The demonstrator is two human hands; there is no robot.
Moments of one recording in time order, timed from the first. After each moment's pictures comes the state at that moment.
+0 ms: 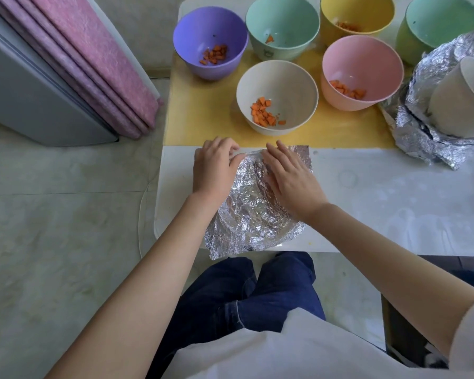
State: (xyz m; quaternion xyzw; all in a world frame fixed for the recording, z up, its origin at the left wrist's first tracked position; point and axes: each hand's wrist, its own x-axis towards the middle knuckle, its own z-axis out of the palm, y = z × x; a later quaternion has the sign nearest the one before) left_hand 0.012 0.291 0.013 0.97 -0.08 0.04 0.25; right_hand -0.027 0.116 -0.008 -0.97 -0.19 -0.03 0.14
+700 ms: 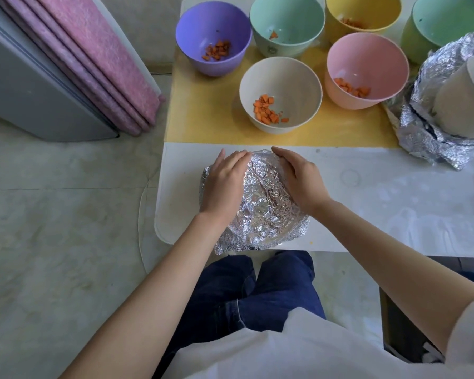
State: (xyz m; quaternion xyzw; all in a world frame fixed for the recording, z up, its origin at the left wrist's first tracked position) left_hand -0.024 0.283 0.000 0.96 -0.14 0.06 0.25; right_hand -0.021 0.114 0.000 -0.91 -0.02 0.03 0.41
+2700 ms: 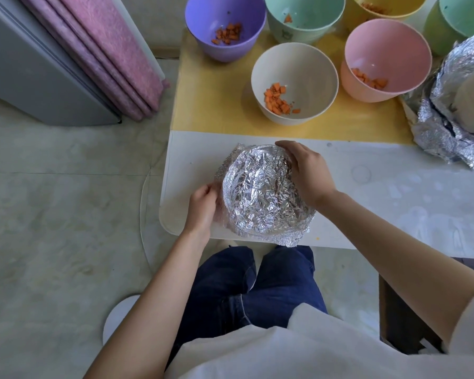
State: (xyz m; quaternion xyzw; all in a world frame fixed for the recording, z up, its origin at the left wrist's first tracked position) left_hand -0.062 0.321 -0.007 0.67 0.34 -0.17 0.63; right_hand -0.014 0.121 0.000 -0.94 -0.06 0.04 0.32
